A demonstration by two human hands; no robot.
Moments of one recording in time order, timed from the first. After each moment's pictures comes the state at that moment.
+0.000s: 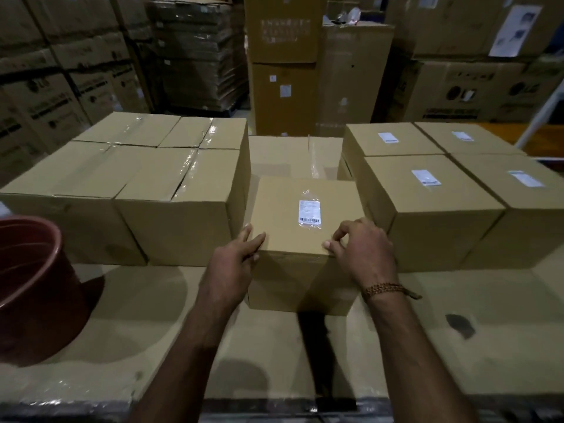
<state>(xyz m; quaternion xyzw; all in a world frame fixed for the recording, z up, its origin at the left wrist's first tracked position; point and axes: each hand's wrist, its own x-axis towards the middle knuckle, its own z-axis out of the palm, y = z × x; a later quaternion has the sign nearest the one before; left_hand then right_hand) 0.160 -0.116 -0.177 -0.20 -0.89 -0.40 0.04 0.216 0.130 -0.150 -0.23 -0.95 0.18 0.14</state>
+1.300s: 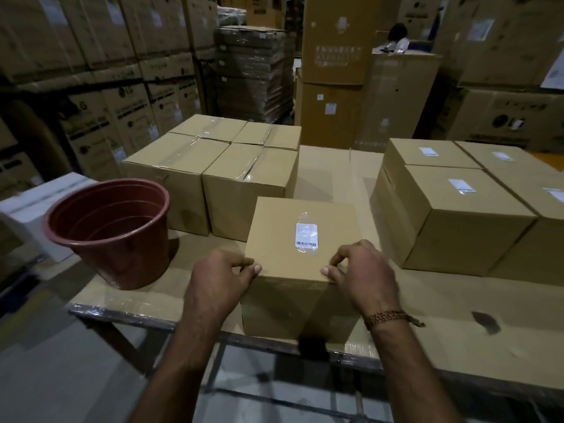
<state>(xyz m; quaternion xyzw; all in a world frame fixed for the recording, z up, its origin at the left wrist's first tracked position) 0.302 -0.256 -0.141 -0.01 -0.93 -0.35 0.09 0.327 -0.003 -0.139 -0.15 -0.96 0.19 0.11</state>
